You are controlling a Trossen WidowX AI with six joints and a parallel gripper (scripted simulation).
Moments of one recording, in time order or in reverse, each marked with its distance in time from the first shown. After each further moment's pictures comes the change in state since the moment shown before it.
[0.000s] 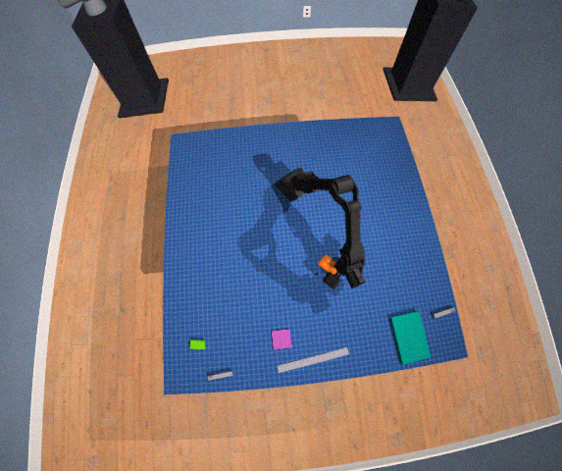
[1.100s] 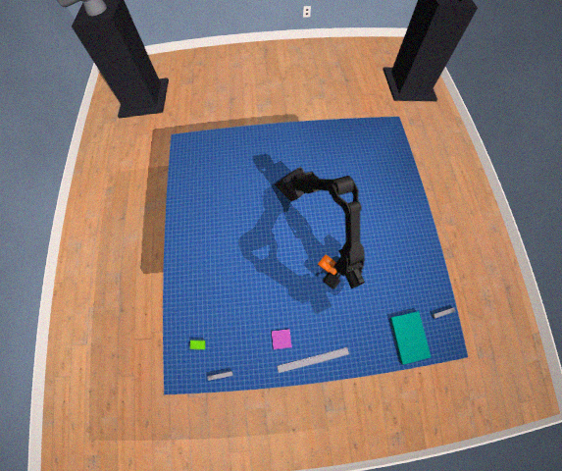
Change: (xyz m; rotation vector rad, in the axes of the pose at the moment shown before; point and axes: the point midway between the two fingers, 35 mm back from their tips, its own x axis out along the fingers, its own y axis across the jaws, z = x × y) arm 0.005 0.000 0.000 0.000 0.000 0.000
